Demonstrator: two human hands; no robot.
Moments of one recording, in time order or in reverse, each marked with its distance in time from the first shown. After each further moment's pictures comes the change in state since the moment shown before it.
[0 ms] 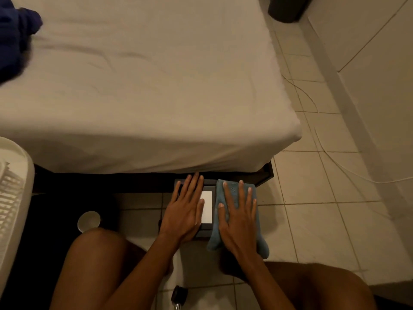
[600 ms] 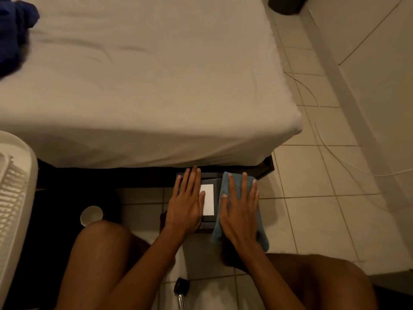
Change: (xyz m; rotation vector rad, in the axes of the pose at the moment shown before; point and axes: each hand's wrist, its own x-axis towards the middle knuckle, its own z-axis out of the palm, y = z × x) left_hand 0.001 0.002 0.007 0.075 0.023 -0.074; right_hand 0.002 -0.008 0.001 -0.069 0.045 0.055
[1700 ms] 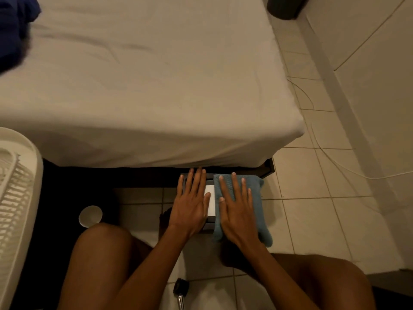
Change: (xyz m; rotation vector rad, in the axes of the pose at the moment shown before) left_hand 0.000 0.001 -0.006 -0.086 -0.035 0.040; right_hand -0.001 -0.004 -0.004 0.013 -0.054 -0.183
